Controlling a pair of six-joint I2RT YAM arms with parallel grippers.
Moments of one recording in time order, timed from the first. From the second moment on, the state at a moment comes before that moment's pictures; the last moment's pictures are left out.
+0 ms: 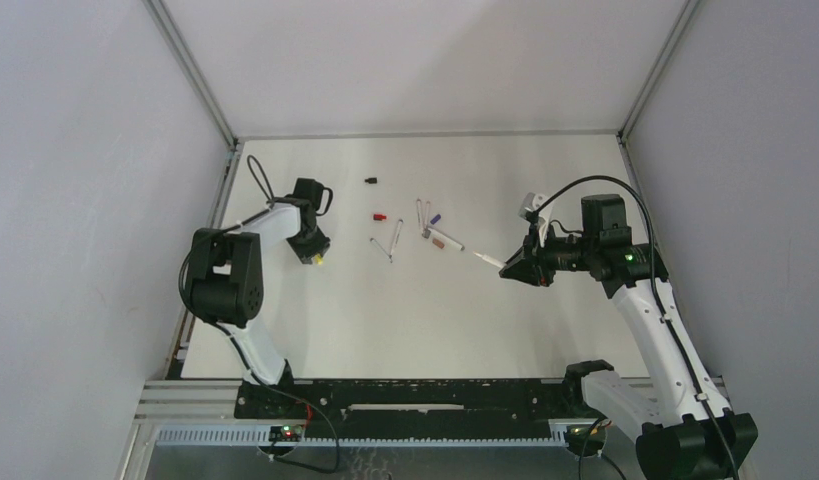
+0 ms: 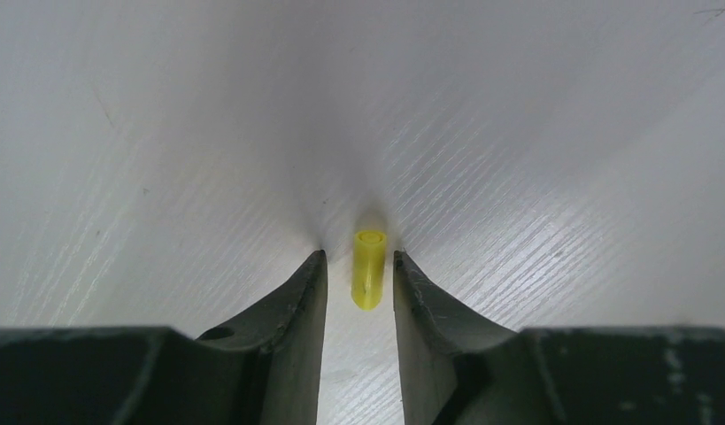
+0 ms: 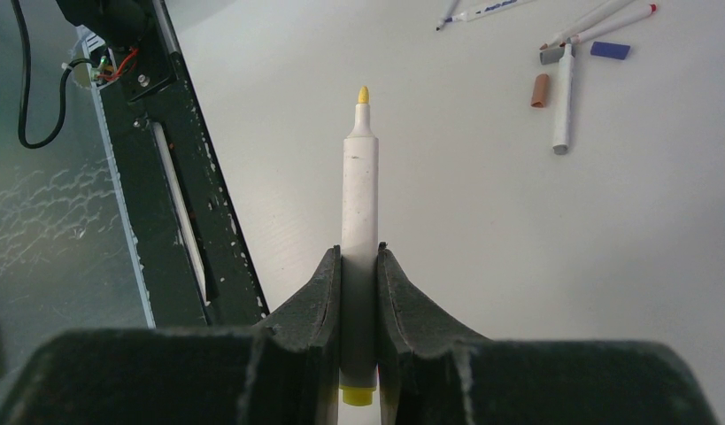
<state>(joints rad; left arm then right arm) -0.15 1.80 1.13 -0.62 -0.28 -0.77 0.13 0.96 0.97 -0.82 -0.95 -0.48</state>
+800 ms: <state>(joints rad) -0.26 1.78 1.12 -0.64 -0.18 -0.74 0.13 0.97 0.98 -0.82 -0.96 -0.47</state>
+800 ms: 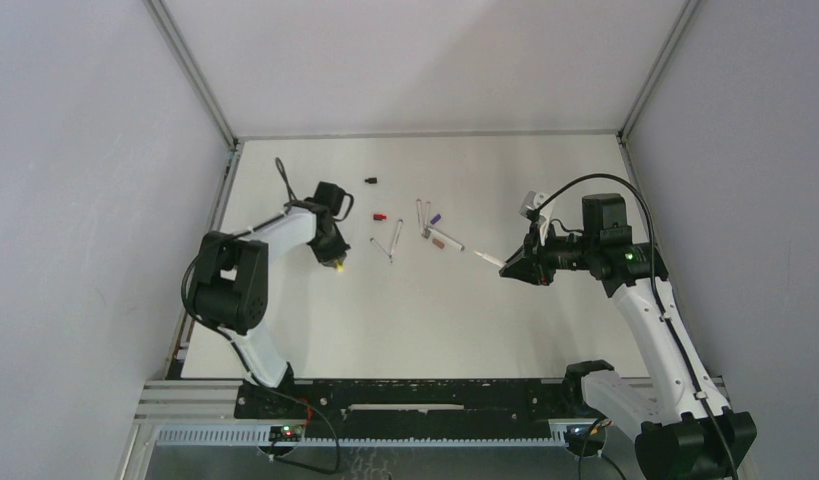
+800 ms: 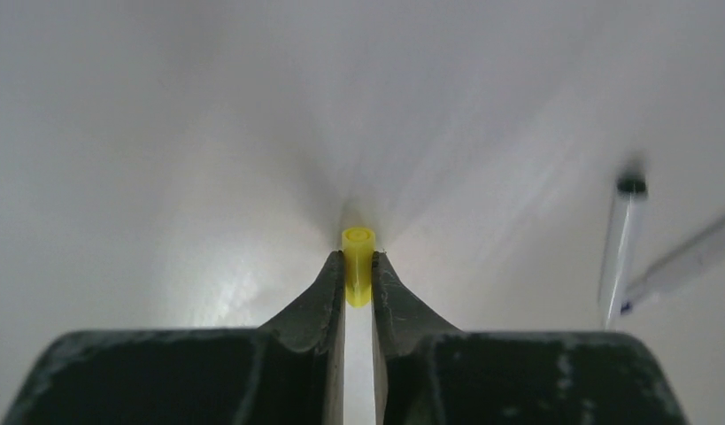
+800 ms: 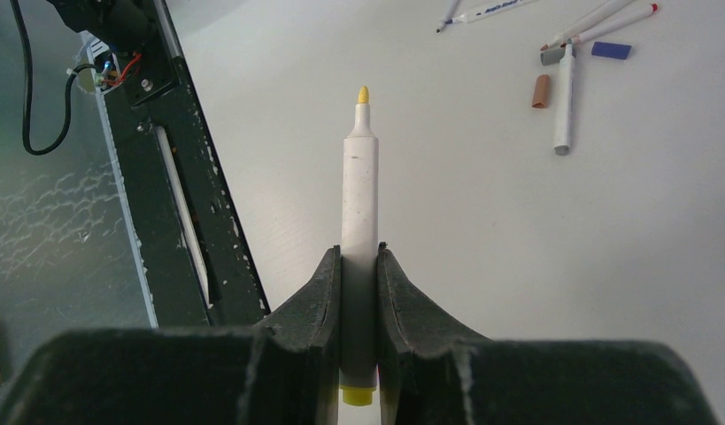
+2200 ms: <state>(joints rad) -0.47 1.71 1.02 -0.69 -0.16 -0.74 0.13 0.97 0.99 -0.85 -0.98 -0.49</state>
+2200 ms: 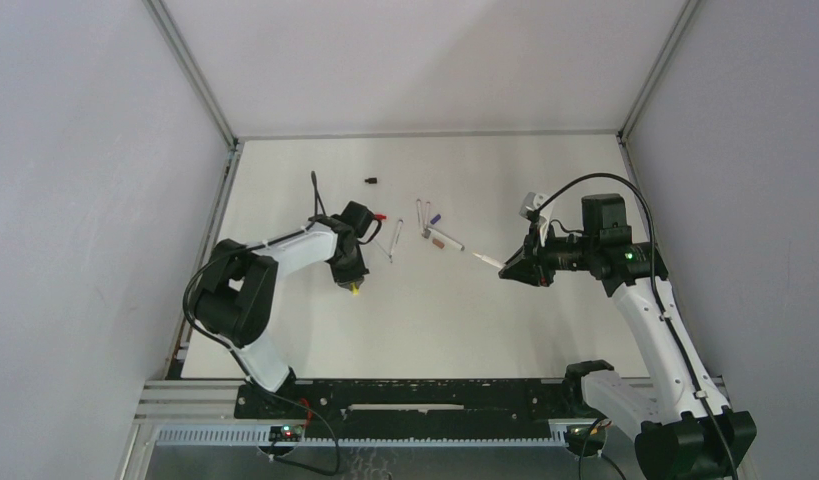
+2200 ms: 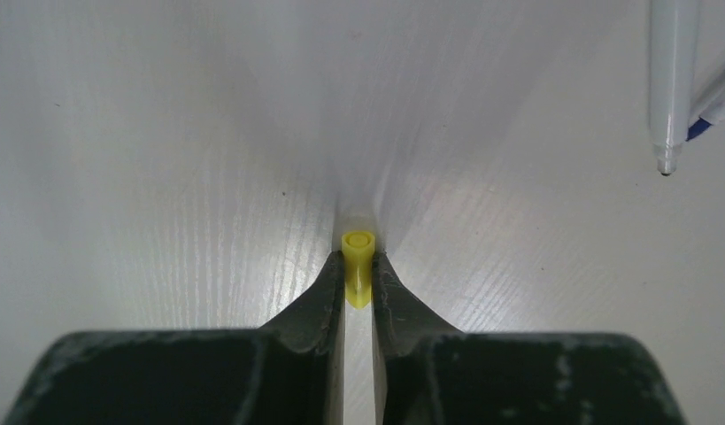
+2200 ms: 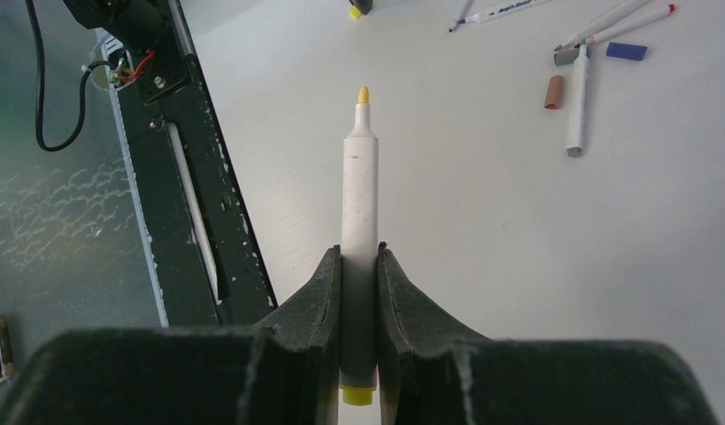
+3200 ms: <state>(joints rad) -0.64 1.05 0.93 0.23 0.14 -1.07 0.46 0.91 1.04 -0.26 -0.75 0.23</state>
